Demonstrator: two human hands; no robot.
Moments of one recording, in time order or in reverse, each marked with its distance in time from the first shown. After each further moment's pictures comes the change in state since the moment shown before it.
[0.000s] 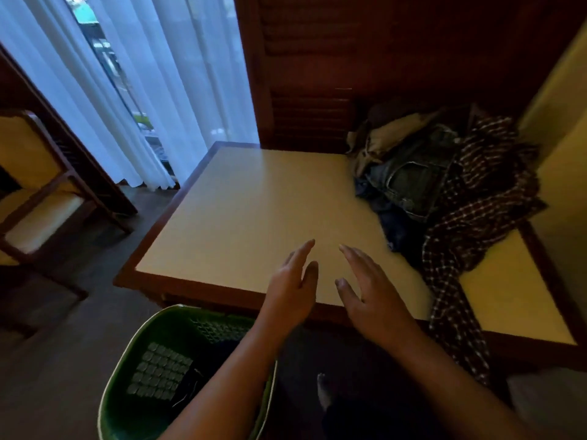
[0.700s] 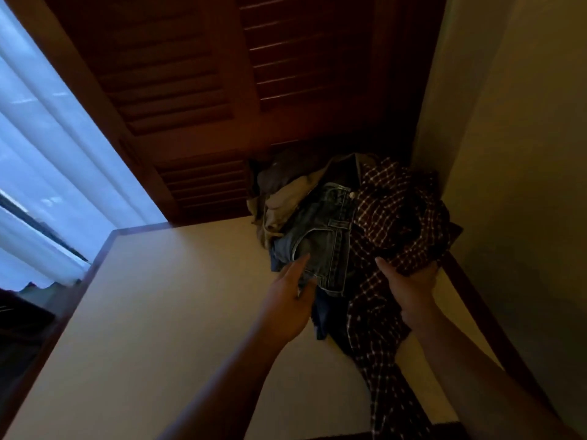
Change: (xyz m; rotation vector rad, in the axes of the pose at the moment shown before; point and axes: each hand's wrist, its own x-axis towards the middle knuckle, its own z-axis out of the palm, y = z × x) left_hand 0.231 0.101 0.149 0.111 -0.278 0.071; right_hand 0.156 0.265 -0.158 0.650 0.610 0.944
